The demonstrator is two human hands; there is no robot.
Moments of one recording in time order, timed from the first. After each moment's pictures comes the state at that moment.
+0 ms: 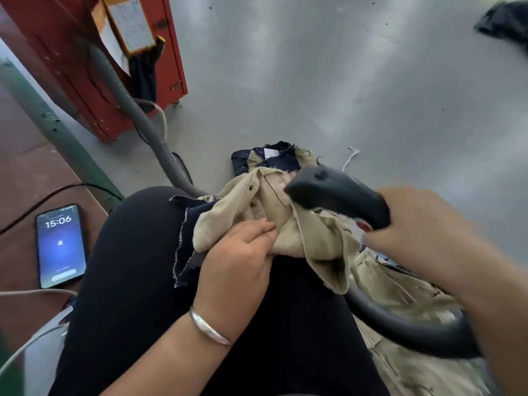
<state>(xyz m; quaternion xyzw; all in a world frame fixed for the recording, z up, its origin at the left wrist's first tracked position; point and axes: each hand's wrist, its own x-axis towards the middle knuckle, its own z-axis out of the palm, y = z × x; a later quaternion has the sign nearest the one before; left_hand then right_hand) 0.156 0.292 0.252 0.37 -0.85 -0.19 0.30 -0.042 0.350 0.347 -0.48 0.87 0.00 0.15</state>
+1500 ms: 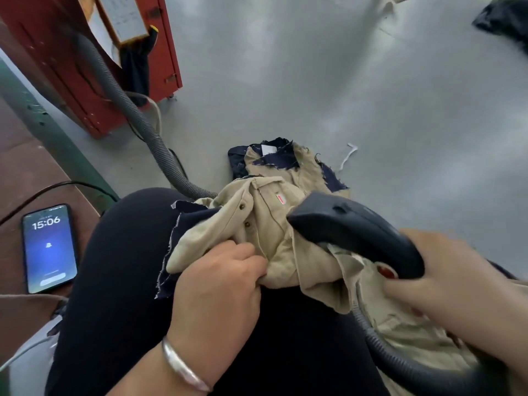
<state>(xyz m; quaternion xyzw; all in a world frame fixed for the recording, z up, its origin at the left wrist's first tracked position) 0.177 0.291 0.275 0.38 -0.89 -0.16 0.20 -0.037 0.389 0.347 -0.46 0.85 -0.05 0.25</state>
